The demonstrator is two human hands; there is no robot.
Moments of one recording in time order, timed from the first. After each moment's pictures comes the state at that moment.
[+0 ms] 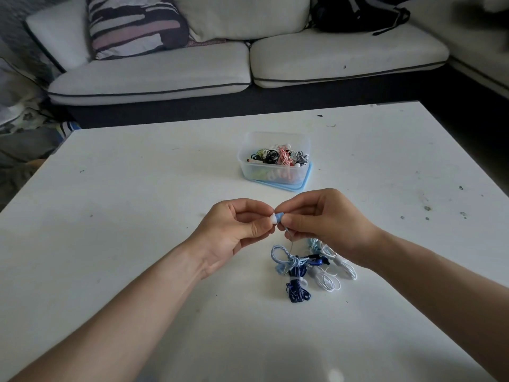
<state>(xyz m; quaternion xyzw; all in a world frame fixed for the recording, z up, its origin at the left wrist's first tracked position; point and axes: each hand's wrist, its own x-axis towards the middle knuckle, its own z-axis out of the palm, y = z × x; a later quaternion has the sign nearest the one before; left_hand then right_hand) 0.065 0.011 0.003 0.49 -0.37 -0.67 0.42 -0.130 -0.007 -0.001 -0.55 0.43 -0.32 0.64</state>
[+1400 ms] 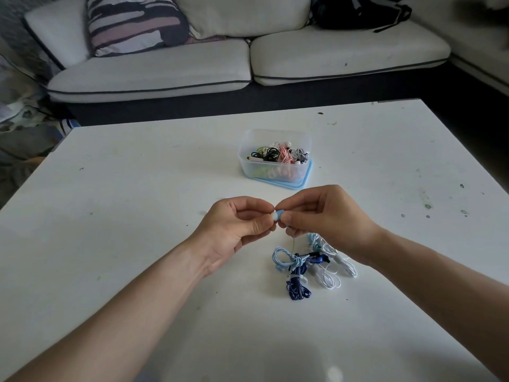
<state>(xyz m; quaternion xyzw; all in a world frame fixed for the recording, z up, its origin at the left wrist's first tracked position) 0.064 0.012 0.002 0.50 -0.37 -0.66 0.42 -0.129 -0.006 -0.001 -0.58 0.43 -0.33 0.61</state>
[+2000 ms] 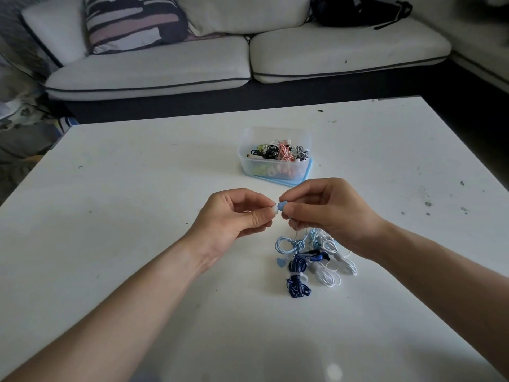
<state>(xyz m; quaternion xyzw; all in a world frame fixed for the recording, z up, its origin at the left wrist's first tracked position) 0.064 0.014 0.010 0.52 -0.44 -0.60 0.41 -0.132 -0.011 0.001 -0.53 0.42 -0.36 0.64</state>
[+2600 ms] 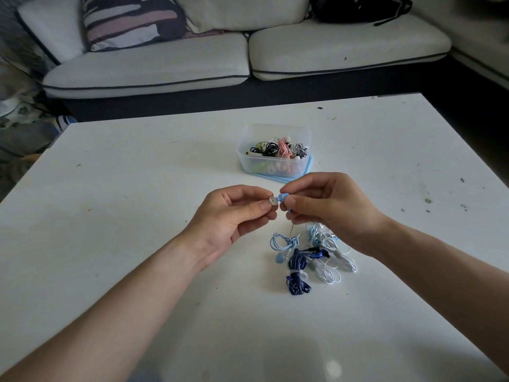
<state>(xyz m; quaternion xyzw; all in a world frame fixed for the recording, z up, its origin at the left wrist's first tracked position) 0.066 0.012 0.010 0.49 -0.37 -0.66 0.44 -0.132 -0.010 0.002 -0.53 0.42 -0.37 0.64</state>
